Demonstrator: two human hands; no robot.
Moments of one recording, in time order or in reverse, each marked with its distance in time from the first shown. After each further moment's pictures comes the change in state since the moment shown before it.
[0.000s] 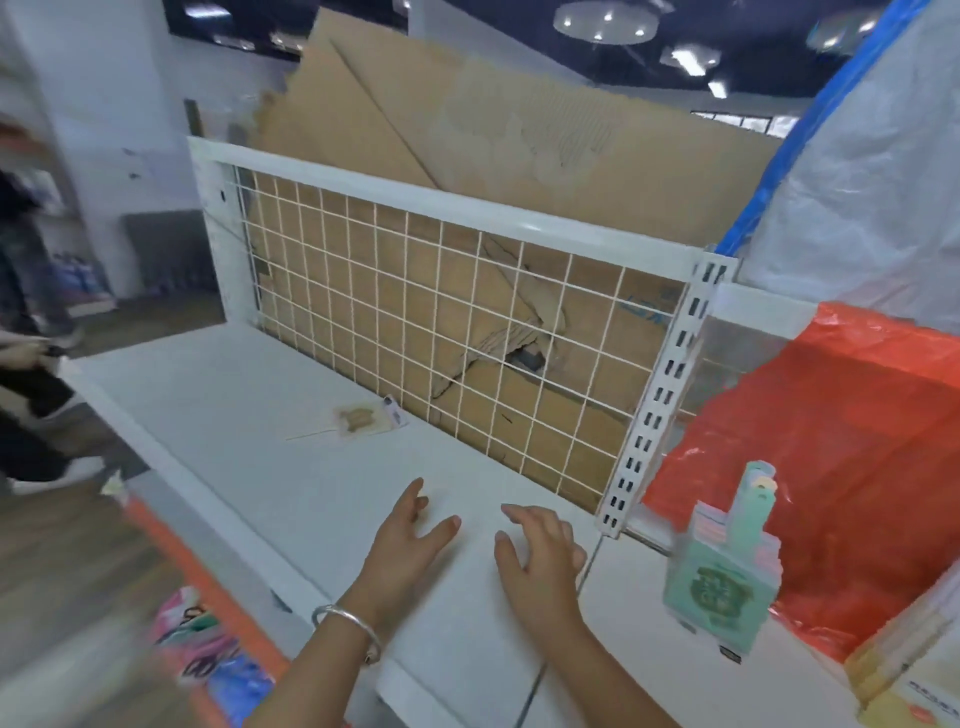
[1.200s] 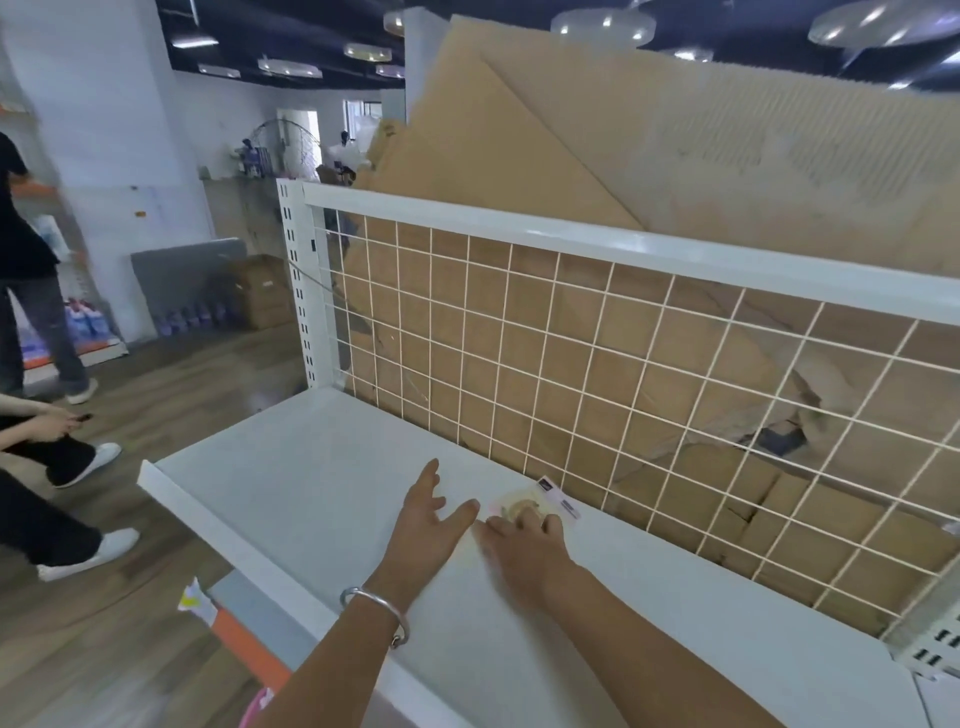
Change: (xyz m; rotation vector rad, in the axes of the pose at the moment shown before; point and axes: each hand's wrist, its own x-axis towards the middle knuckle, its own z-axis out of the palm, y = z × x) left_hand 0.205 -0.017 -0.230 0.021 0.010 0.077; right_hand 0.186 -0.166 0.220 -0.886 -0.589 -0.219
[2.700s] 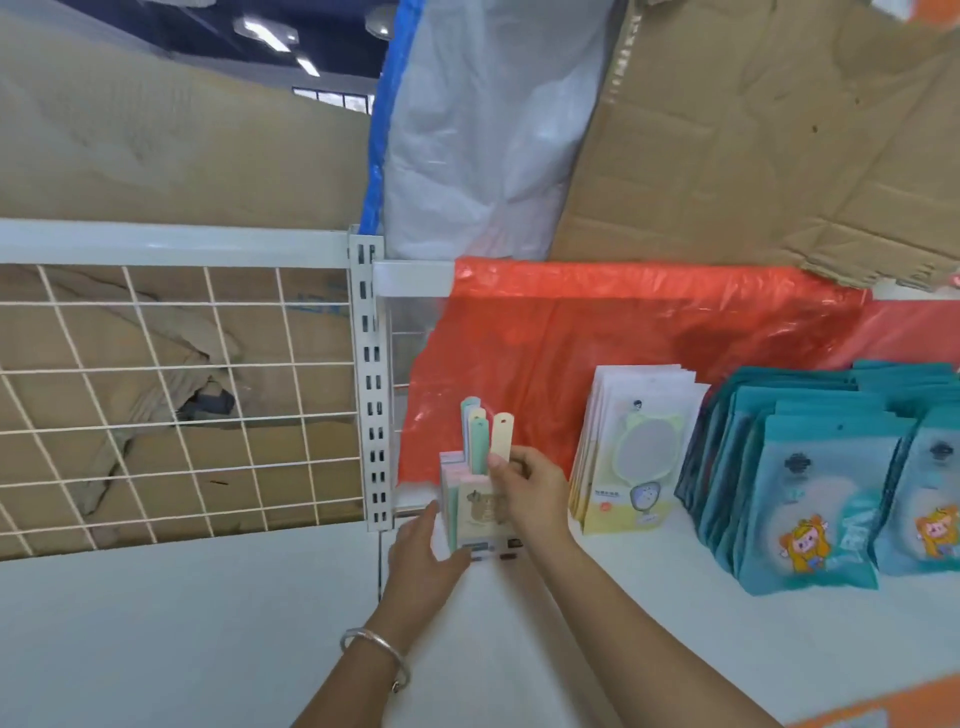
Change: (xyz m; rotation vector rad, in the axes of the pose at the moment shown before) left_hand -0.212 0.085 0.418 0.216 -0.715 0.211; right_hand -0.369 0.314 0.078 1.272 1.102 0.976
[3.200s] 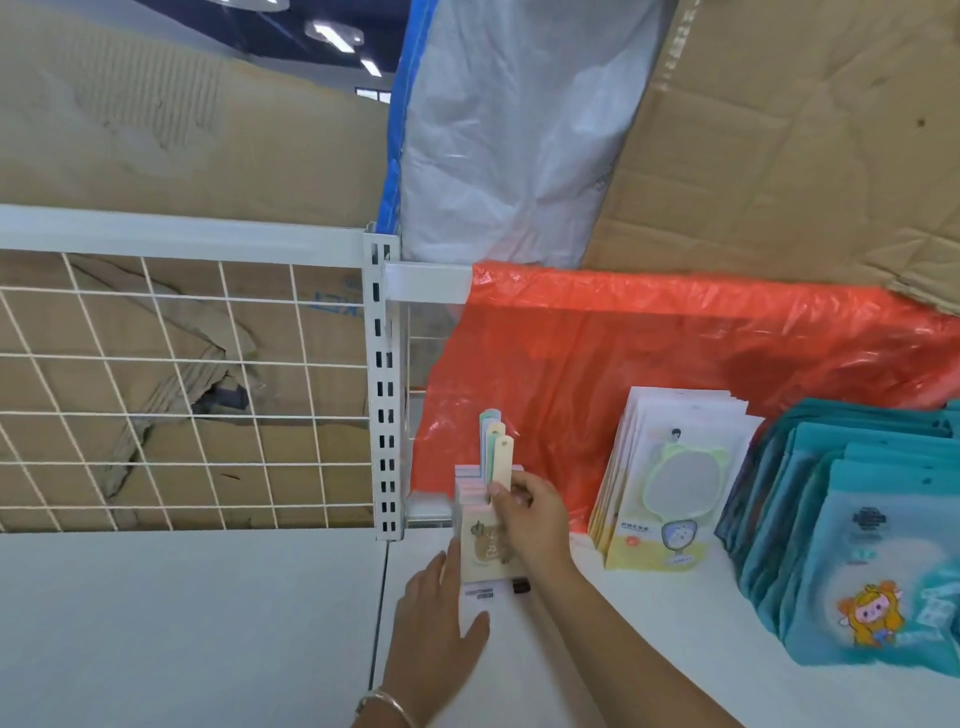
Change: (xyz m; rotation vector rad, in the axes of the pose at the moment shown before) left_hand -0.005 -0.046 0.039 0.501 0.072 0.120; right_hand 0.028 0.040 0.018 -0.076 -0.120 -0.017
